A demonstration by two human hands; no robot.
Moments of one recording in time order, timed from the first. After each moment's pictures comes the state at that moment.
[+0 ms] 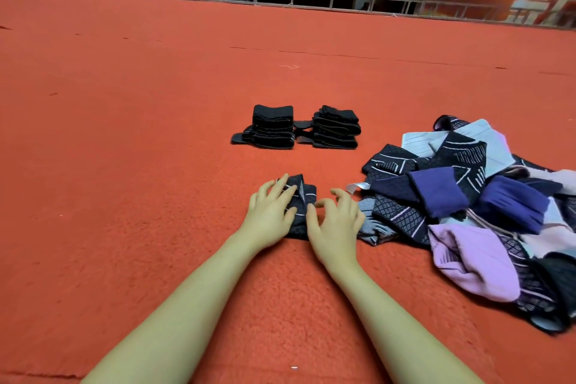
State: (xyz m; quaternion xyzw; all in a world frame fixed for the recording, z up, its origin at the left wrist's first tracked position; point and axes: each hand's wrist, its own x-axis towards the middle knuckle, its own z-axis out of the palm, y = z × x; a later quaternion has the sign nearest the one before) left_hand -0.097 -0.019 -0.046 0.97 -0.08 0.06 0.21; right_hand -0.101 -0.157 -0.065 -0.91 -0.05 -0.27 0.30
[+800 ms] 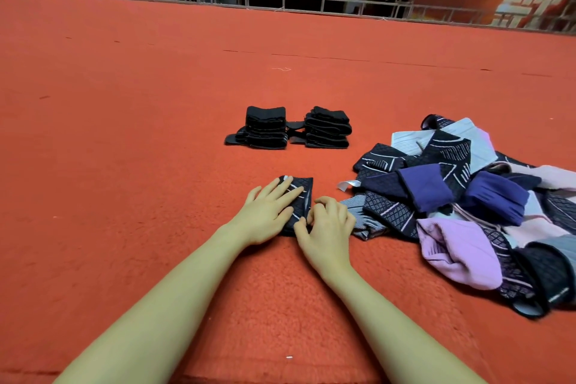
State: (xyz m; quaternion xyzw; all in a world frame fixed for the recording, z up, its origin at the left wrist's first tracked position) left_hand -0.103 -0.012 -0.033 0.97 -0.16 -0.01 0.15; right_hand -0.121 -0.160 -0.061 -0.93 -0.07 -0.25 0.26
